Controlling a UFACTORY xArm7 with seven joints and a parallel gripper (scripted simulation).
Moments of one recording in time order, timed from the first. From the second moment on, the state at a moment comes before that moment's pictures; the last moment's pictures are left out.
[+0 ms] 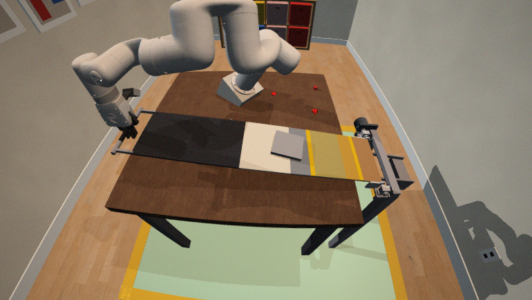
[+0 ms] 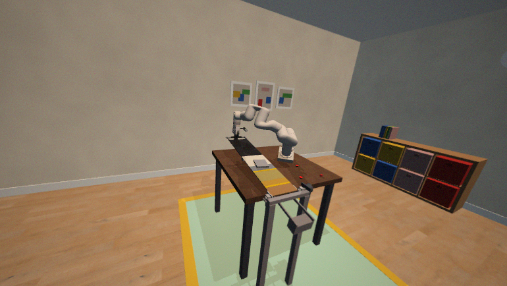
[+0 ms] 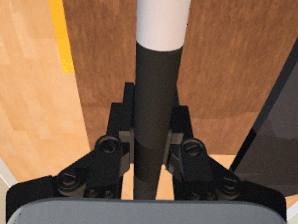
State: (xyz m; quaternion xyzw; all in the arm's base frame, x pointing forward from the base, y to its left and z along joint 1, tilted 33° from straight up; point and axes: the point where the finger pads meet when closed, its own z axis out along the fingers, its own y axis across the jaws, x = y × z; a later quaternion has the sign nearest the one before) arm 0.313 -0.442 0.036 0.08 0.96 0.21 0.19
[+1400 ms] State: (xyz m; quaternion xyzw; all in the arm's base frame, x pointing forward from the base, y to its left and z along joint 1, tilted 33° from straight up) arm 0.318 -0.439 0.024 0.08 0.95 0.21 0.19
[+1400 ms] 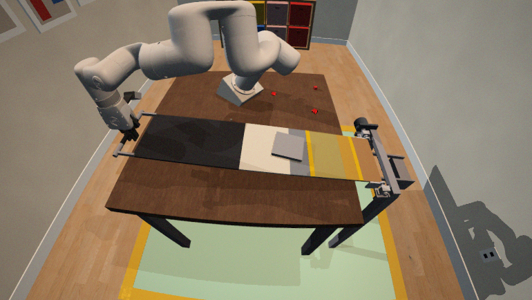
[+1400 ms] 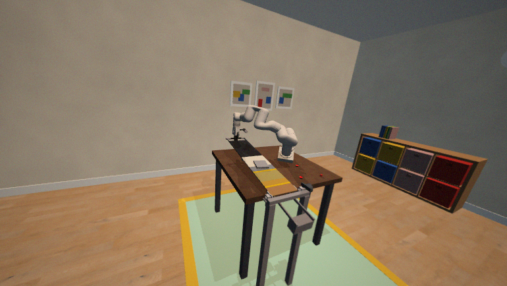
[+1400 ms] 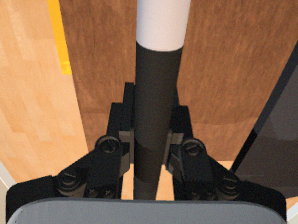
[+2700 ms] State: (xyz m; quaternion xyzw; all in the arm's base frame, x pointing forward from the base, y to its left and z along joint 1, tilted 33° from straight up) arm 0.320 -0.437 0.019 0.08 0.95 0.21 0.19
